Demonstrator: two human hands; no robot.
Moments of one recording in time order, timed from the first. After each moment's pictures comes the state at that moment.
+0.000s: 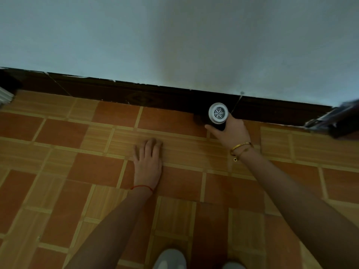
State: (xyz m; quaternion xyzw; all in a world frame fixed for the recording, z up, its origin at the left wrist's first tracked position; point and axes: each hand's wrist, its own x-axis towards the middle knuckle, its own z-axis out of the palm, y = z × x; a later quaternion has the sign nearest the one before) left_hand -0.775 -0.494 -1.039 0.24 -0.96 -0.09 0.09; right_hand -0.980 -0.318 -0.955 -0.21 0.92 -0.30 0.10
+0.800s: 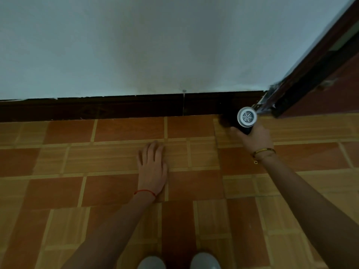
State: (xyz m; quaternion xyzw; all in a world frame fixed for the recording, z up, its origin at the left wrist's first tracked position) left_hand -0.829 -0.392 -1.039 0.14 -0.97 -0.17 0.04; right_hand -1.005 -0.130 -0.949 0.00 0.96 -0.29 0.05
